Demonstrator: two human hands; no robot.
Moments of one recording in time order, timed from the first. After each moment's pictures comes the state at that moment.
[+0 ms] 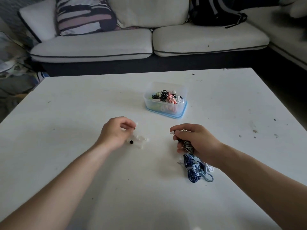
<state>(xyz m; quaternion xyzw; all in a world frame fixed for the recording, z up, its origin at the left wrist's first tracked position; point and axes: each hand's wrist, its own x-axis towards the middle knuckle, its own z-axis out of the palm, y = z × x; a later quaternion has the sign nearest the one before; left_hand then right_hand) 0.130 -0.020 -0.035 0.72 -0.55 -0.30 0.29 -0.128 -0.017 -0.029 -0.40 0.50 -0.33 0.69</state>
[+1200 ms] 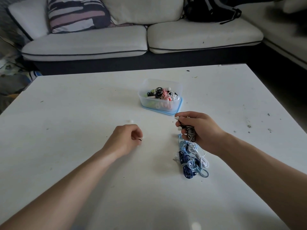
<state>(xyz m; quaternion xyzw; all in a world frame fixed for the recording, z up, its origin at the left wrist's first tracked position) 0.110 -0.020 -0.064 0.67 -0.67 -0.28 0.16 -0.145 -0.033 -0.020 -0.36 0.50 -0.39 0.69</state>
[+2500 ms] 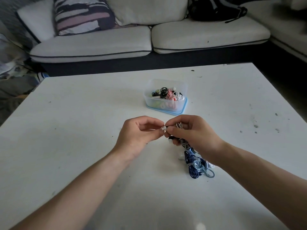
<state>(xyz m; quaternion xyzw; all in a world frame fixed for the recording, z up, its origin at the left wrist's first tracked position) 0.059 0.020 0.008 0.58 -0.49 -0.50 0.43 -0.120 -0.001 -0.005 -0.52 0.45 -0.36 0.63</state>
